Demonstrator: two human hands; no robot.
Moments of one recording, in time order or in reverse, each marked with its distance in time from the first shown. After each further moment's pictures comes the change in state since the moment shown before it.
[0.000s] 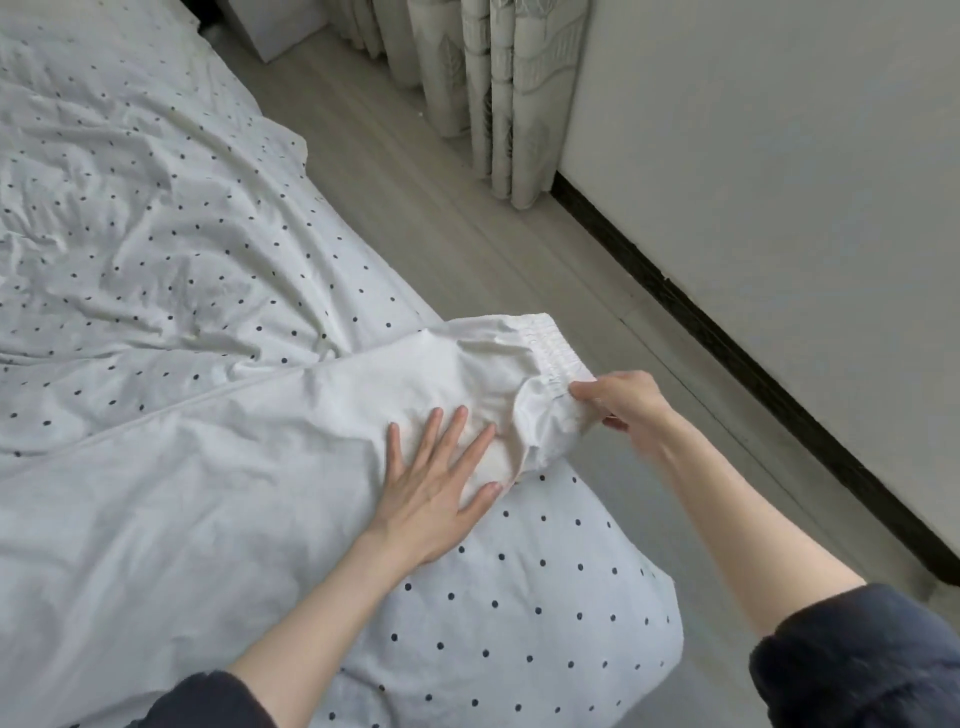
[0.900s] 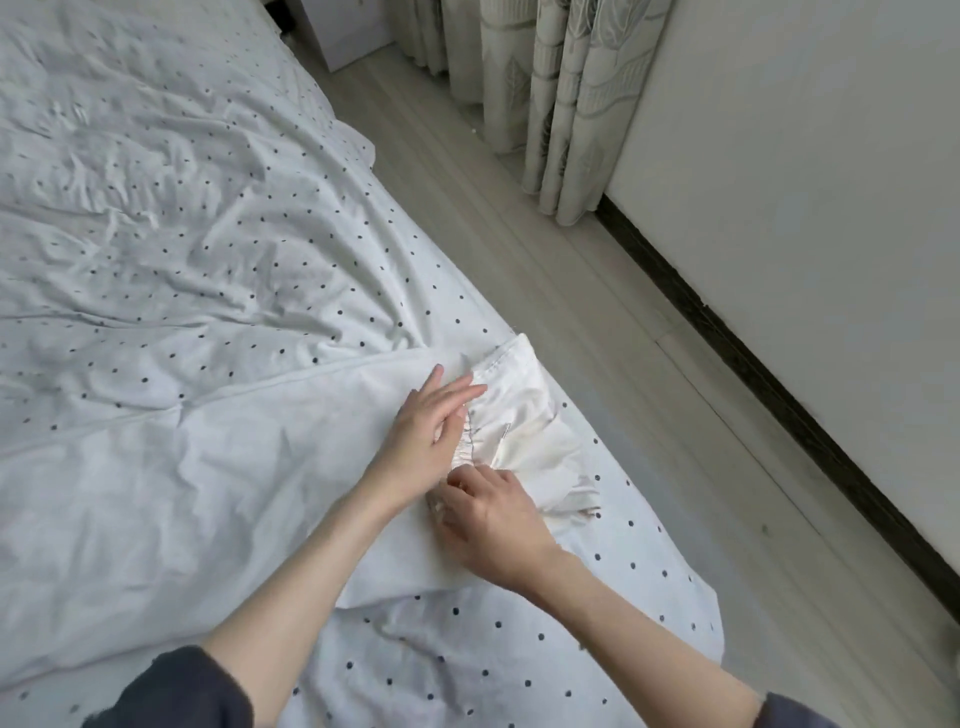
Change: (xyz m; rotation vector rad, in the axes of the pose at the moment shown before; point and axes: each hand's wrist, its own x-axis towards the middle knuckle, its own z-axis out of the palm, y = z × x) left_hand -0.018 -0.059 -0.047 -0.760 0.355 0.006; right_hand -0.121 0.063 0.155 -1.136 -0.295 -1.013
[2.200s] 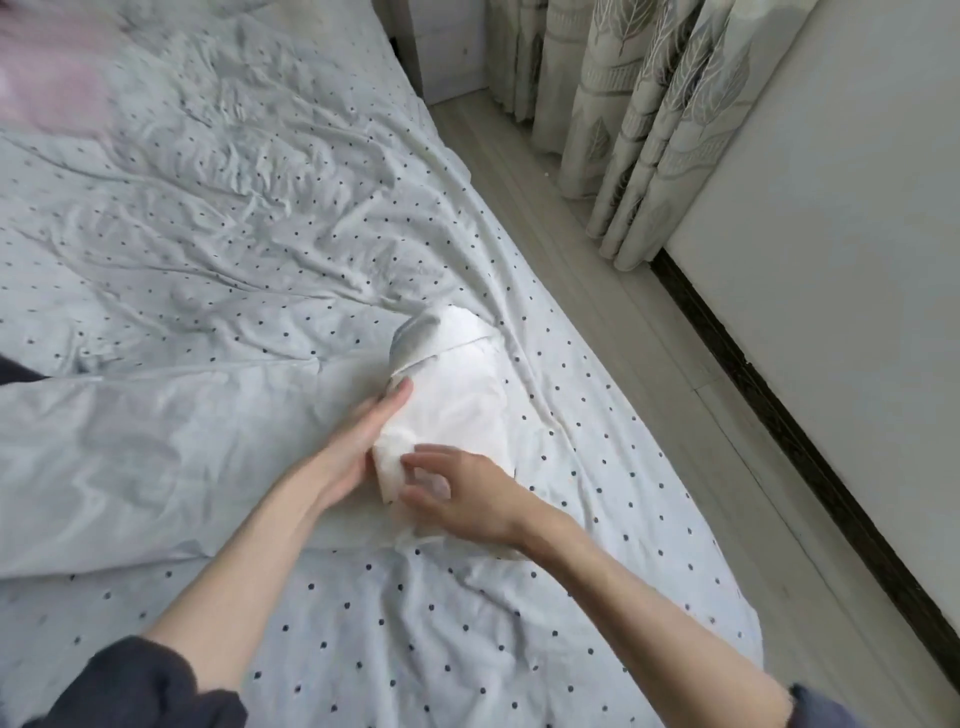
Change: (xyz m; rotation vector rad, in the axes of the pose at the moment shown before) left_hand -0.092 -0.044 -0.126 -0.889 0.152 -0.688; right_hand 0.015 -0.142 -0.050 0.378 -0.242 -0.070
